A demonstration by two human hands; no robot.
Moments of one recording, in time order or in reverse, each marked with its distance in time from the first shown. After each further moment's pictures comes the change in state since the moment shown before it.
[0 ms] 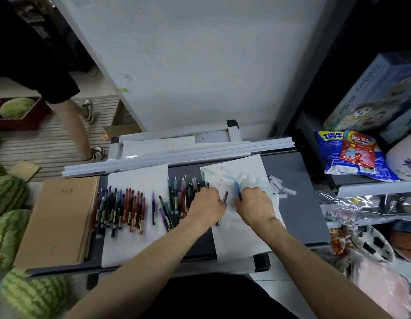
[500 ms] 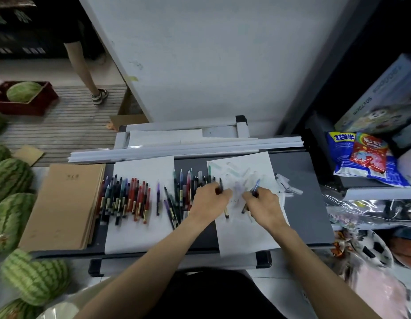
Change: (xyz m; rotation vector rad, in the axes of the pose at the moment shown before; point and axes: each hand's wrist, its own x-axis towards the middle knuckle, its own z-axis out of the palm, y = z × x) left_hand -0.025 -0.003 -0.008 -0.561 0.059 -0.075; right_hand -0.023 0.008 -0.012 0.725 -0.086 0.181
